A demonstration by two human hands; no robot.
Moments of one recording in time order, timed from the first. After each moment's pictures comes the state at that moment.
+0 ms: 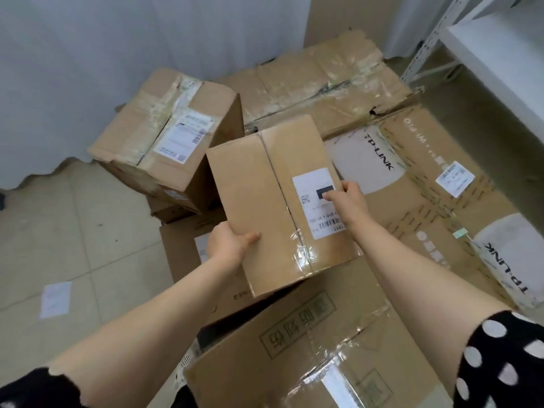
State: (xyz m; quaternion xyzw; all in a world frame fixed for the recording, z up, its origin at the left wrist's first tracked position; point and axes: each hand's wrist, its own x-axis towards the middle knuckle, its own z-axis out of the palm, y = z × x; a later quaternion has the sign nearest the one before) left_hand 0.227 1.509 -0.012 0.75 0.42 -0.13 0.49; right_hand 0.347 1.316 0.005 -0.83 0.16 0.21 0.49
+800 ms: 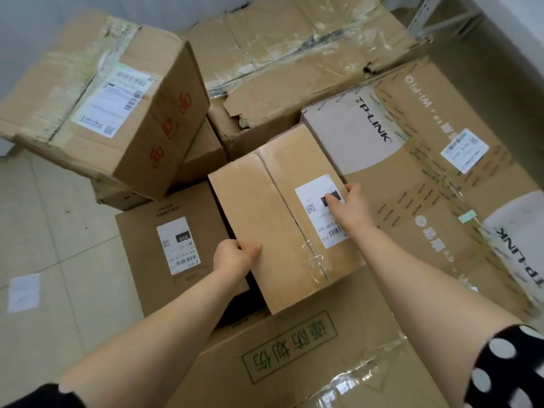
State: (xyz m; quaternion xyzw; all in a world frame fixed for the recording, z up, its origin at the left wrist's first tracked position) left_hand 0.237 1.429 -0.109 0.69 0.47 -0.22 0.51; right_hand 0.364 1.245 -0.094 -0.91 0.15 0.23 0.31
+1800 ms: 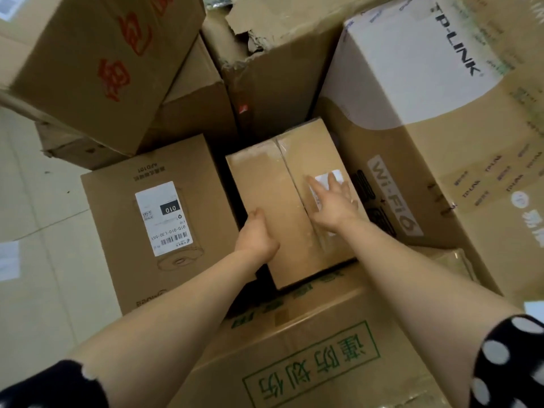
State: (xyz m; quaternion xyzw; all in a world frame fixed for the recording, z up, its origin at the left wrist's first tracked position) left_hand 0.249 1.420 -0.226 0.81 0.29 -0.34 0.38; right_hand 0.343 1.284 -0.233 -0.90 -0.08 0.41 0.11
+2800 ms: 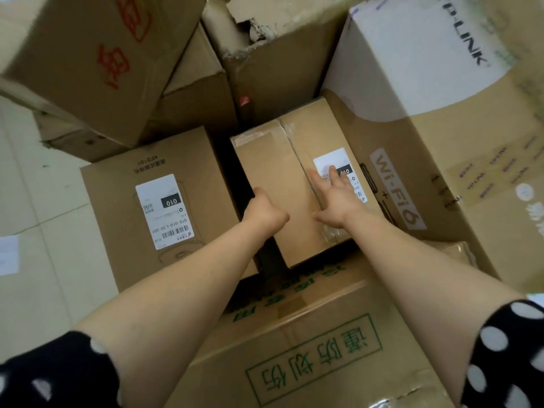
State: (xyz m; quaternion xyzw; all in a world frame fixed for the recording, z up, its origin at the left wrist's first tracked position) left_hand 0.278 1.421 -0.223 0.72 0.39 -0.32 0.47; right_hand 0.344 1.277 -0.239 -0.89 -0.11 0.42 0.10
